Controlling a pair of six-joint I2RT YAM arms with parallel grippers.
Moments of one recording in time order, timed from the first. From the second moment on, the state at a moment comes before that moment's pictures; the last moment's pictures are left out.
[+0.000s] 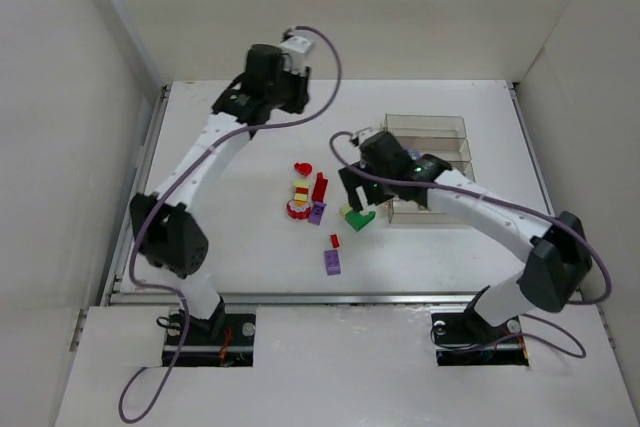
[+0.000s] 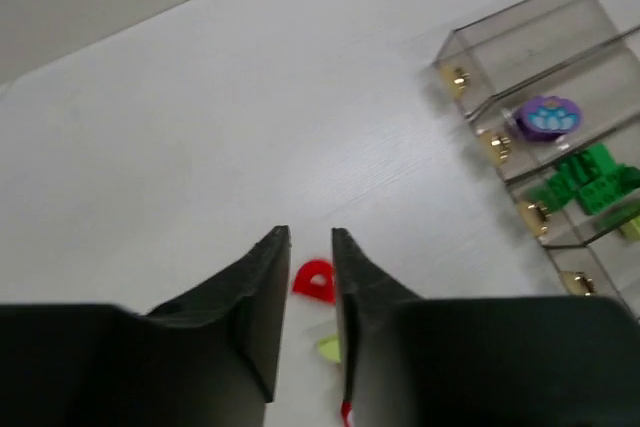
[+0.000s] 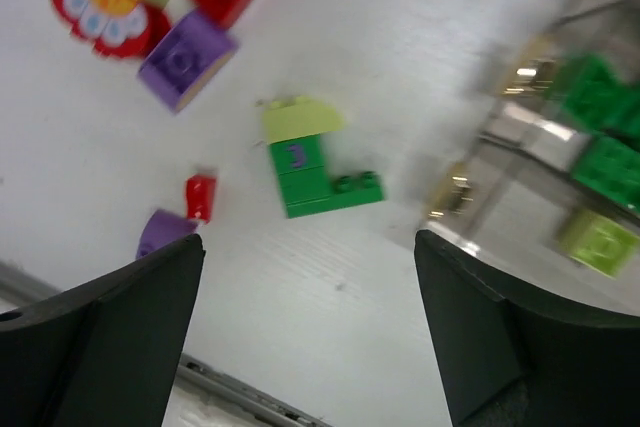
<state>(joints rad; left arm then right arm) -0.46 1.75 1.75 -0.48 0.12 0.00 0.72 1.47 1.23 -0.65 0.13 0.25</state>
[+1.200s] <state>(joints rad) -0.16 1.41 1.21 -0.48 0.01 -0.13 1.06 1.80 1.27 -0.73 0.07 0.54</state>
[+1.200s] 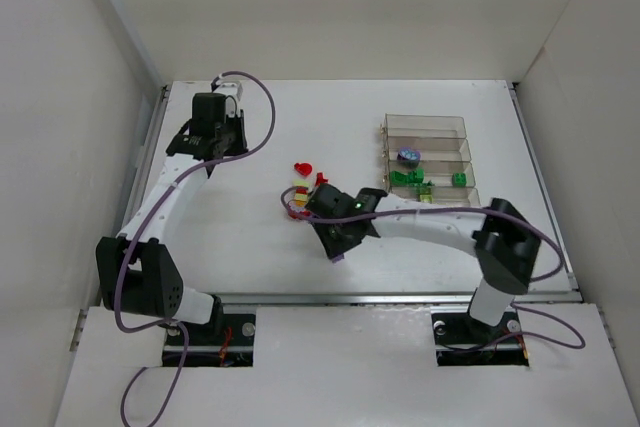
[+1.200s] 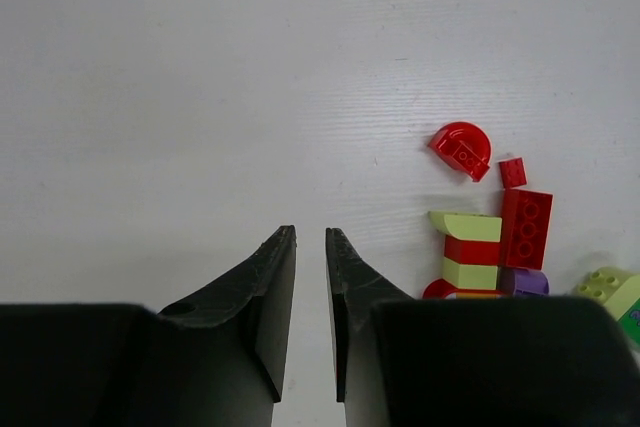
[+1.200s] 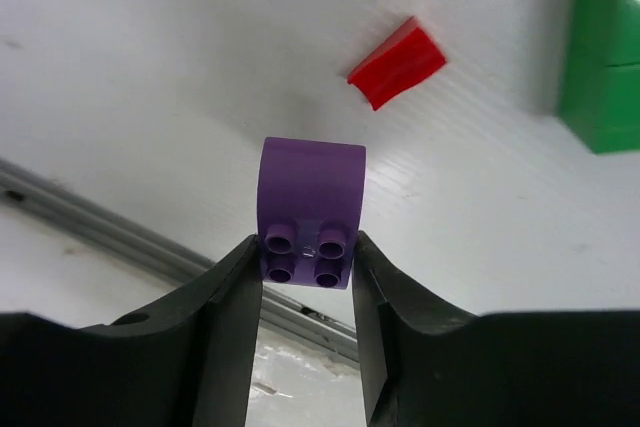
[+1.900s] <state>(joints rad) -0.16 1.37 1.19 -0.48 0.03 -0.12 0.28 1.70 1.31 -0.67 0.30 0.67</state>
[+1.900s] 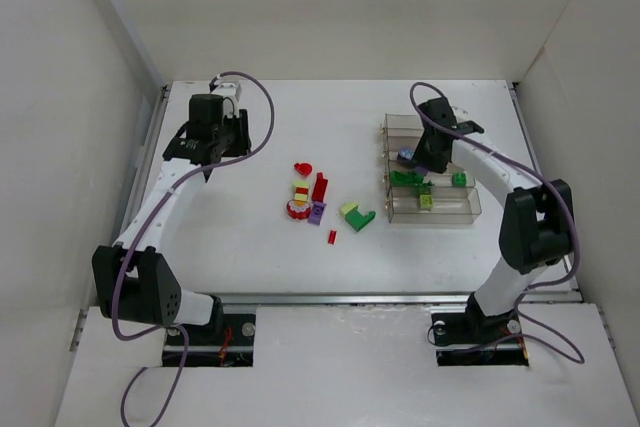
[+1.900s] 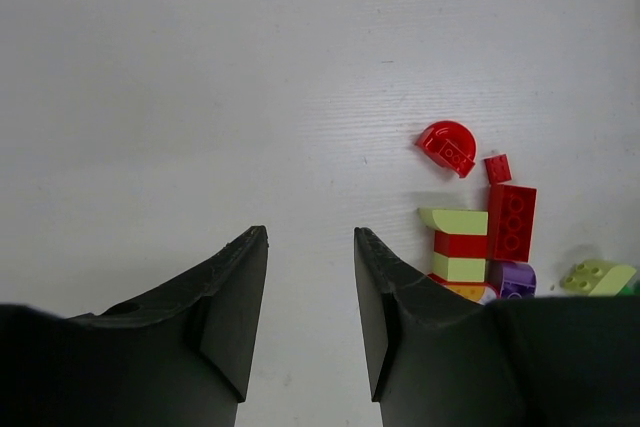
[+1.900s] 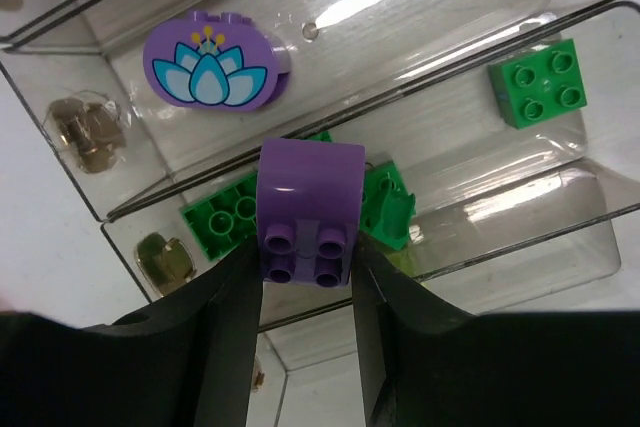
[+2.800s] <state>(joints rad) -0.14 1.37 1.19 -0.48 0.01 -0.11 0.20 1.91 1.52 -0.60 0.34 0.76</state>
